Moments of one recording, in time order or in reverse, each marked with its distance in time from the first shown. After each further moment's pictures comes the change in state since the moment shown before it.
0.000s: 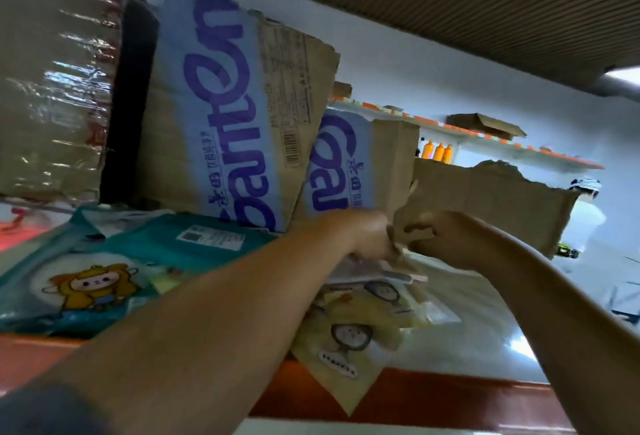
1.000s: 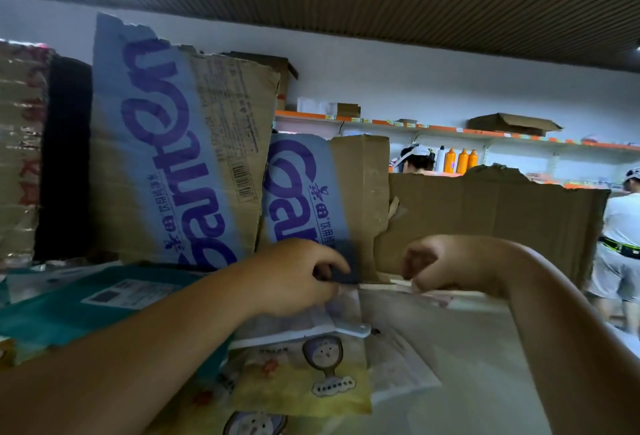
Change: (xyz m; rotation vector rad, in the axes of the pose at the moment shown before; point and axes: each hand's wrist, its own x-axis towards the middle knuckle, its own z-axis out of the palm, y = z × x) left_hand -0.013 -0.007 0.000 -0.061 0.205 -0.066; right_hand 0.041 0.085 -0.010 0.435 -0.313 -0.165
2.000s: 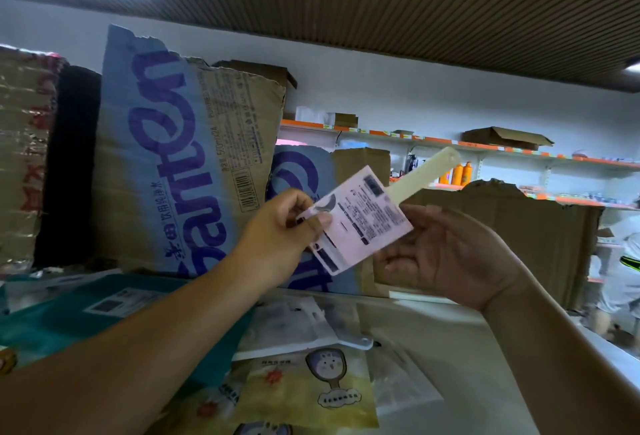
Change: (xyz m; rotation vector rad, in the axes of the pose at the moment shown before) left_hand -0.002 0.005 -0.023 -0.601 0.591 0.049; right_hand -0.006 -0.025 0.013 1.220 -0.114 -0.481
